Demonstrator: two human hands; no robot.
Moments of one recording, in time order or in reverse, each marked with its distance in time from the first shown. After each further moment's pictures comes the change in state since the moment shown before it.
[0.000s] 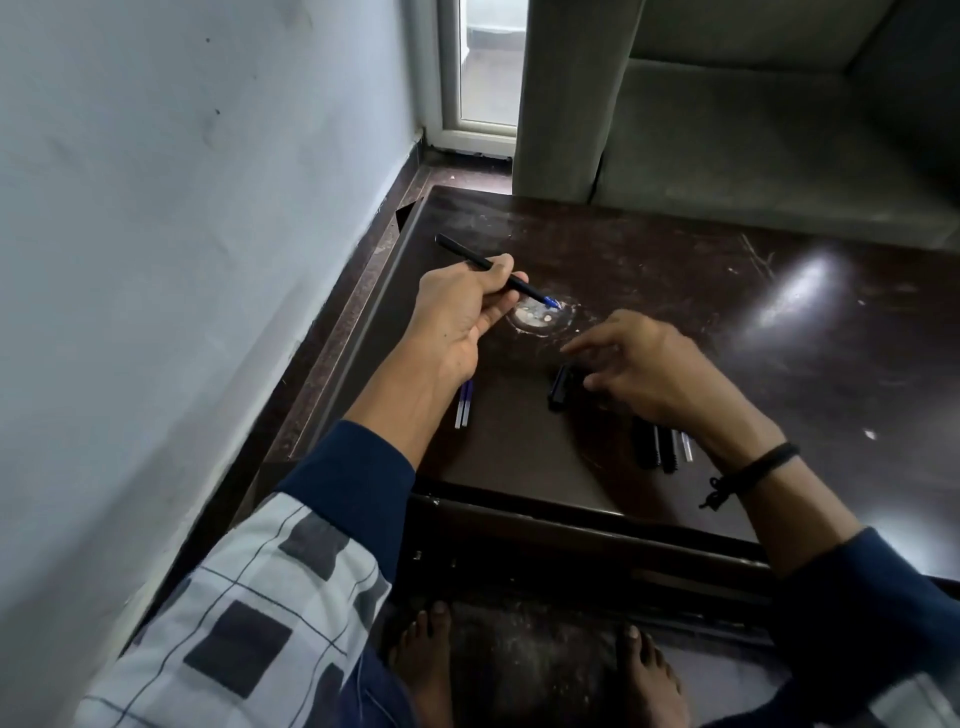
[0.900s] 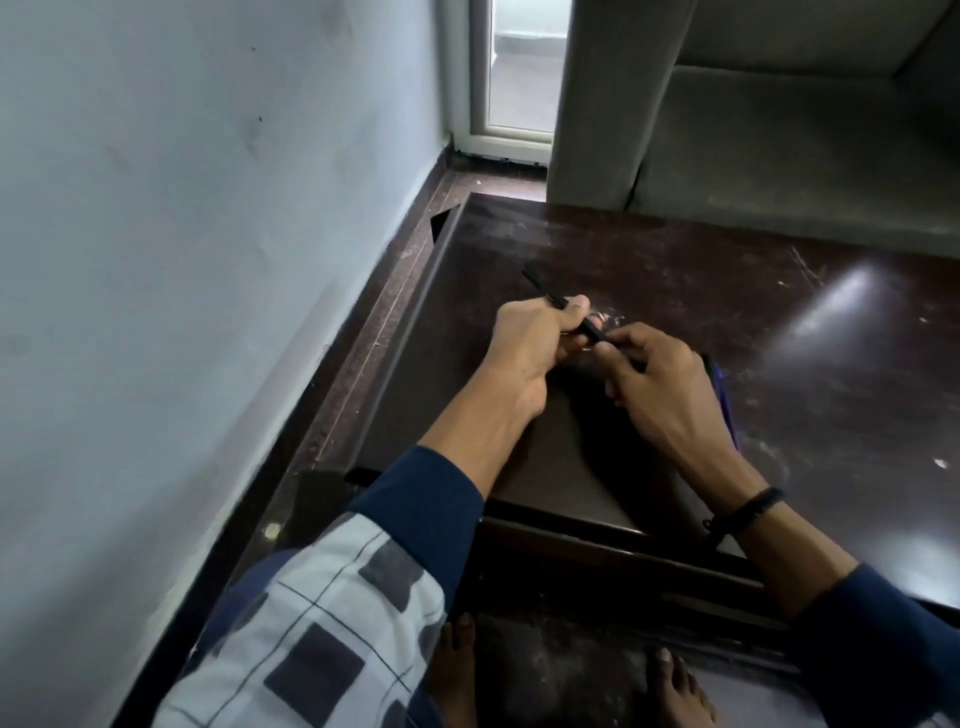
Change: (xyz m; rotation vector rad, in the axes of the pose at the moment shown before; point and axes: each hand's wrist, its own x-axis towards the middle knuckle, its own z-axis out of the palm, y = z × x) left_hand -0.002 -0.022 0.011 0.098 -0.068 -0.074; right_hand 0.011 -0.017 0.048 0.423 0.352 0.052
